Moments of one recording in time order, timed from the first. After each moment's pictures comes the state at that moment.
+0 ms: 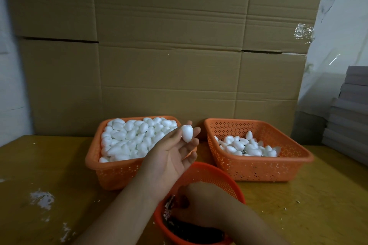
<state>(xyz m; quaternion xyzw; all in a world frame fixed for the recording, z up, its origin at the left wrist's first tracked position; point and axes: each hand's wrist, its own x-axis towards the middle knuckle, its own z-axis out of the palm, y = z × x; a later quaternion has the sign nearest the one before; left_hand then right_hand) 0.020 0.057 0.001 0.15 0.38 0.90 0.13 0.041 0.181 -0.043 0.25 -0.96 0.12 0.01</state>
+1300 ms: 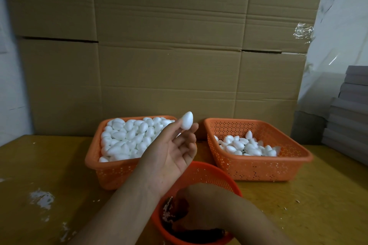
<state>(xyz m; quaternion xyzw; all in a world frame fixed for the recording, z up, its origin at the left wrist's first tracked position) 0.029 0.058 0.020 0.09 0.32 0.93 0.16 0.055 0.177 -0.018 0.24 -0.96 0.08 -0.10</state>
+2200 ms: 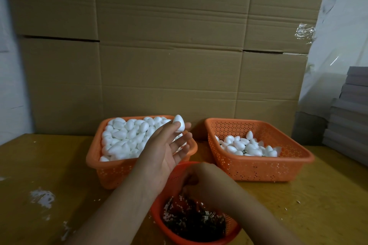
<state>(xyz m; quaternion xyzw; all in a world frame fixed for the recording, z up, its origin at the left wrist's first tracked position) 0.020 0.052 0.011 0.09 0.43 0.90 0.05 0.041 0.186 -0.015 0.18 -0.96 0.24 0.01</state>
